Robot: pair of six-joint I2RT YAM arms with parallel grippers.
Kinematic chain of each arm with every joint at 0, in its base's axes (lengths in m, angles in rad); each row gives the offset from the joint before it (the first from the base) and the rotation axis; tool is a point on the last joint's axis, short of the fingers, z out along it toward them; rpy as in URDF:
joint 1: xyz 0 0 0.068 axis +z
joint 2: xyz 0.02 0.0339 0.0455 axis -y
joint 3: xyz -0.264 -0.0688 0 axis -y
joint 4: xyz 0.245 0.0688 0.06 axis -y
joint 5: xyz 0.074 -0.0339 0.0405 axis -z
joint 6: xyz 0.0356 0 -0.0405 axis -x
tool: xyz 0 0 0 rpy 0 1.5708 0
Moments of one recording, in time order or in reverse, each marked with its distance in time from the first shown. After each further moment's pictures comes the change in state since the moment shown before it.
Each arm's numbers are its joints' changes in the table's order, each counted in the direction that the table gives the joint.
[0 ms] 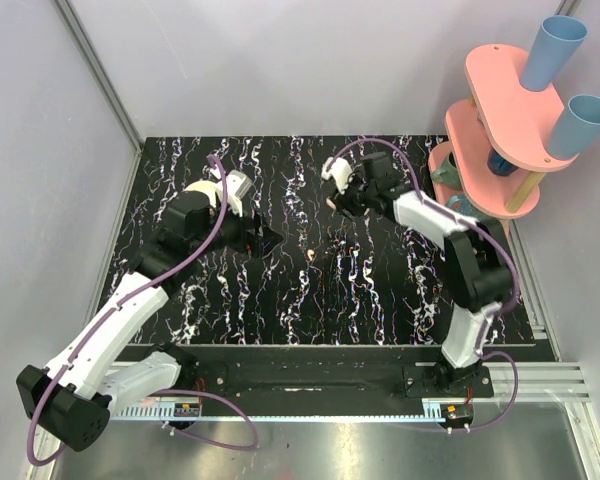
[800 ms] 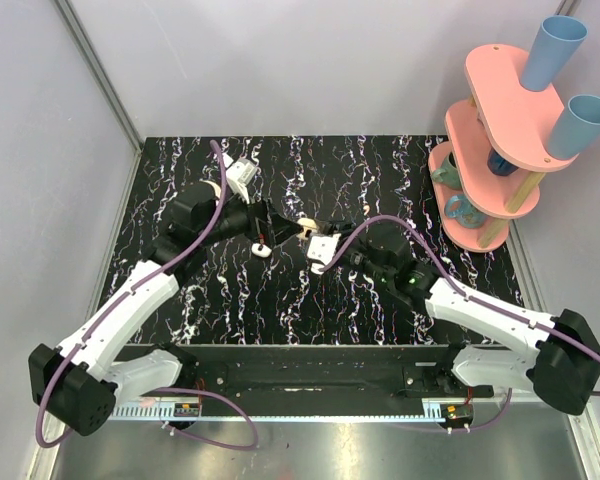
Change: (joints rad) left arm -0.001 -0.088 -0.001 0.251 0.179 0.205; right arm 0.476 0.765 -0.605 0.449 0.191 0.215
